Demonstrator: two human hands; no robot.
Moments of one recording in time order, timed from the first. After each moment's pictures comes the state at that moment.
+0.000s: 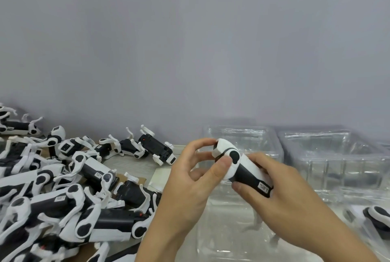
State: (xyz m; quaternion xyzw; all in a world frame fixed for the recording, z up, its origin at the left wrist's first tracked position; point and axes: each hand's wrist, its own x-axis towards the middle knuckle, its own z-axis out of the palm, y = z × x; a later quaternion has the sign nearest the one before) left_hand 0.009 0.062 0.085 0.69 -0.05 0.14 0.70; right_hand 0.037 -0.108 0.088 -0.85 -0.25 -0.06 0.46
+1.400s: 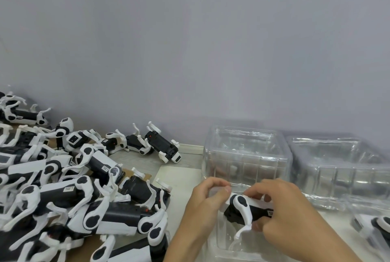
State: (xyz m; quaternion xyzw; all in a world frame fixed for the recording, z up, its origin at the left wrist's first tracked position) left_hand 0.030 0.061 0.012 0.72 0.10 0.04 0.68; right_hand 0.049 -0.111 0.055 -0.94 -0.25 -0.01 0.24
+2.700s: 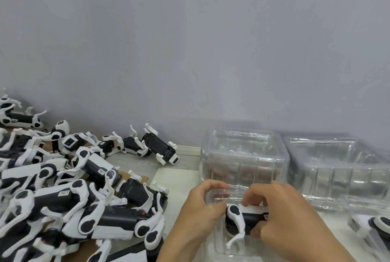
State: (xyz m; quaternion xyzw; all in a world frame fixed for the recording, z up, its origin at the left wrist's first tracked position) left_hand 0.030 0.062 0.015 0.73 0.10 0.03 0.67; right_hand 0.047 -0.111 0.056 -0.95 -0.25 -0.01 0.18
